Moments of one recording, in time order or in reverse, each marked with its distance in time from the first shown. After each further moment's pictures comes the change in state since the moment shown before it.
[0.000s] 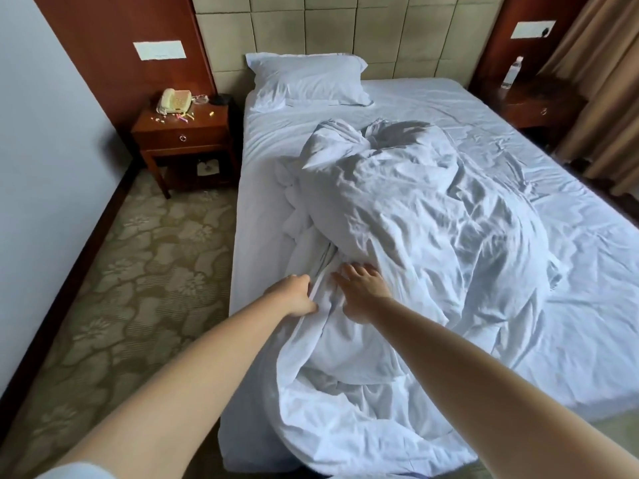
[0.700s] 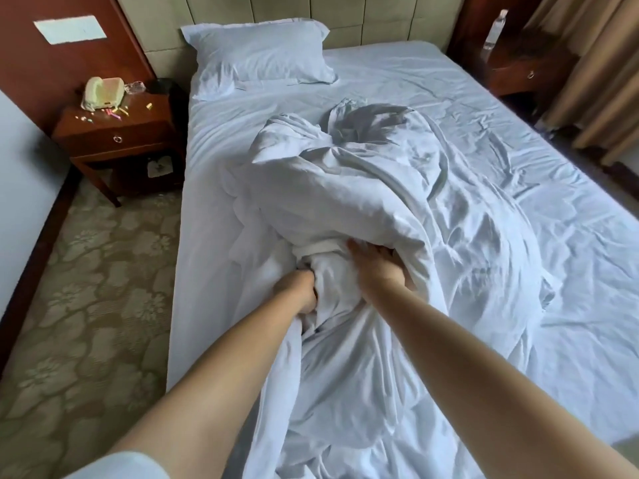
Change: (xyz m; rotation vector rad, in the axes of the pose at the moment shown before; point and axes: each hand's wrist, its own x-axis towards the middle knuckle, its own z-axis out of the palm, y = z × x) left_hand 0.187 0.127 -0.037 0.110 -0.020 -0.039; right_hand 0.120 0.183 -0.015 0.219 -0.070 0.367
